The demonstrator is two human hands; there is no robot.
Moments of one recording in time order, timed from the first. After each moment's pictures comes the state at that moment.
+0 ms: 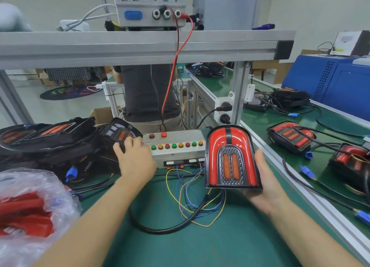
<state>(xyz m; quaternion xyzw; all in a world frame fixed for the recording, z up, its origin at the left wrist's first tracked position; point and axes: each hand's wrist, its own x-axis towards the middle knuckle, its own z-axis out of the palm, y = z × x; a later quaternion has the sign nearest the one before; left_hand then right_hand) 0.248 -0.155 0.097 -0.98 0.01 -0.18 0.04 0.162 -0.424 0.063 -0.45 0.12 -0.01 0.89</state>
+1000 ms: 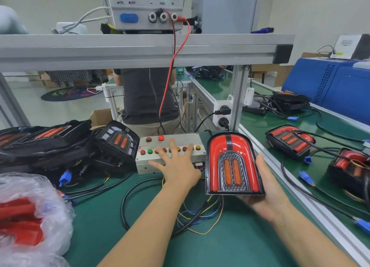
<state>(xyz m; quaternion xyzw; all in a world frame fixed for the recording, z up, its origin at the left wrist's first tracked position) 0.247 -0.259 0.081 -0.99 0.02 -0.01 -0.12 0.162 -0.434 0.065 -0.45 0.14 -0.01 0.88</state>
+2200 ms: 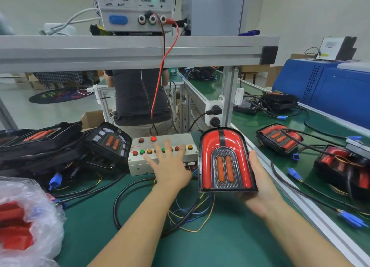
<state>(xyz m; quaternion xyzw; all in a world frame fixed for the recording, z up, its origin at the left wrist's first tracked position) 0.245 -0.255 0.078 -0.99 0.06 -0.06 -0.07 0.156 -0.435 0.072 -0.46 0.13 -0.02 0.88</state>
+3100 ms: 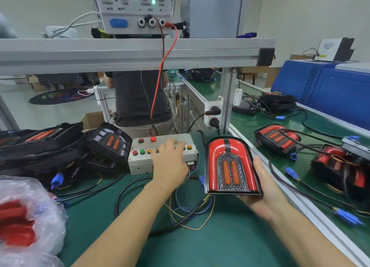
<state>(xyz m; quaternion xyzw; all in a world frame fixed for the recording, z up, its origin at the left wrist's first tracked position) 0.227 -0.244 0.104 -0.98 0.15 -0.12 -0.11 0.146 -0.447 0.066 -0.43 0.14 -0.03 0.89</state>
